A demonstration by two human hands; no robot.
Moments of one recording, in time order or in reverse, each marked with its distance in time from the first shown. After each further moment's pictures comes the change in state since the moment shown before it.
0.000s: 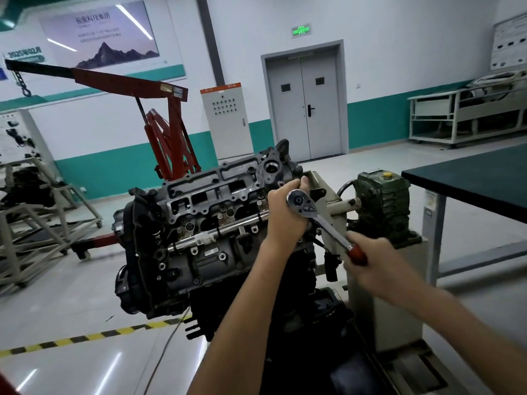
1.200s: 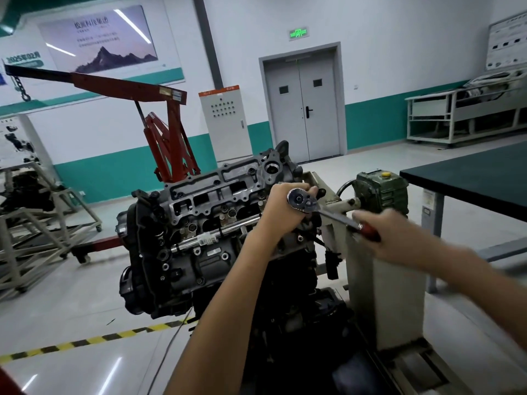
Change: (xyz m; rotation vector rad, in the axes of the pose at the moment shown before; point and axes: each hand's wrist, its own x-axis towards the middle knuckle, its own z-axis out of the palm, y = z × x) left_hand 0.012 0.009 -0.021 0.177 -0.343 -0.028; right_hand 0.026 0.010 -0.043 -0.225 -0.136 -0.200
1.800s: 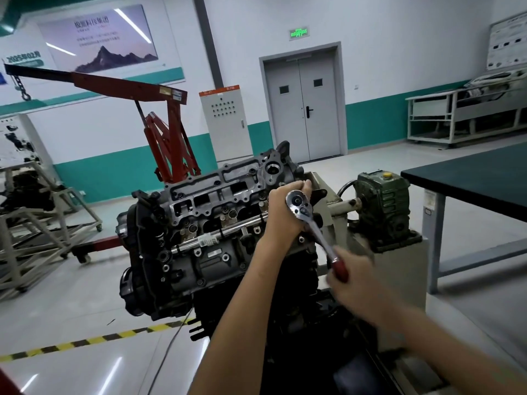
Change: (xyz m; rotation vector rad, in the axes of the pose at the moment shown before) left_hand -0.003 -0.005 0.014 -0.109 0.218 -0.058; right_hand -0.022 -0.054 0.071 0.433 0.200 0.198
